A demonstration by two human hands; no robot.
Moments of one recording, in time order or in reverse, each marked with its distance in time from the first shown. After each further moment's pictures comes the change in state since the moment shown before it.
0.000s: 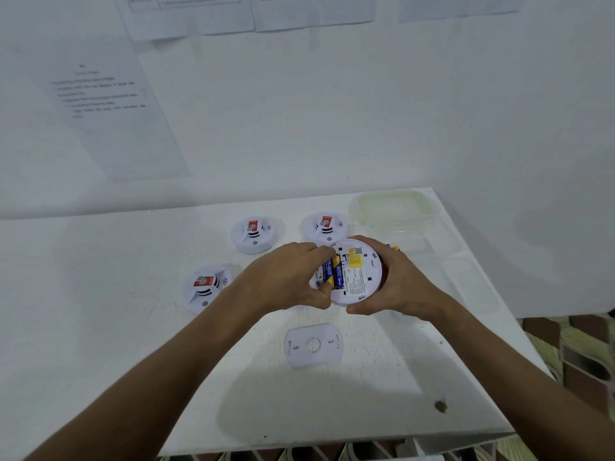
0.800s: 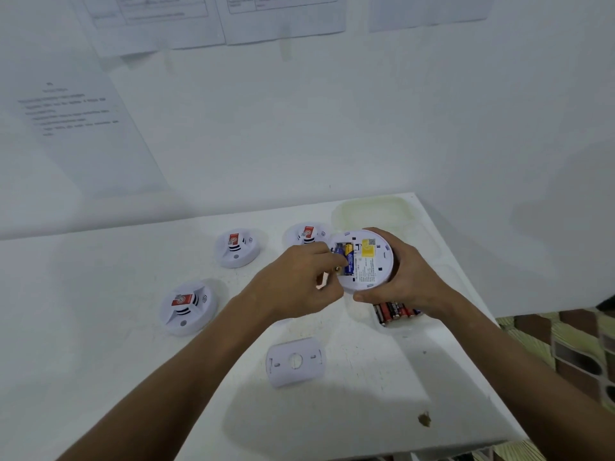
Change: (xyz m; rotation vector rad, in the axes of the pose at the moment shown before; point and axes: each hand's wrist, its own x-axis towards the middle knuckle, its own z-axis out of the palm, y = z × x) left_hand 0.036 0.017 0.017 -0.194 0.364 0.264; right_hand -0.004 0.005 -0.045 0.013 0.142 -0.042
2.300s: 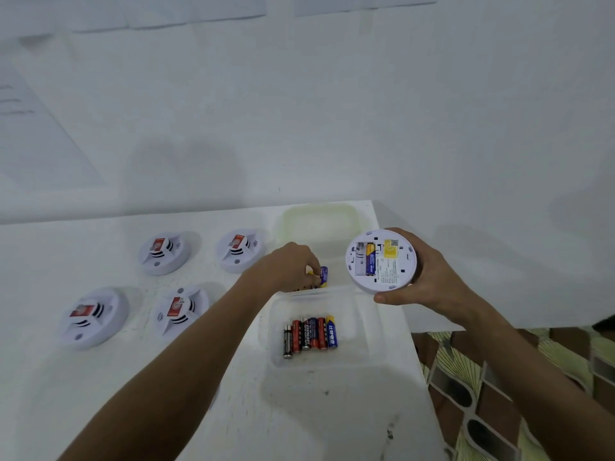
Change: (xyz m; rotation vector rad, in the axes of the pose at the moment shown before) left_hand 0.140 -0.019 0.128 0.117 -0.575 -0.550; right_hand -0.006 0.078 -0.174 0.038 -0.039 0.063
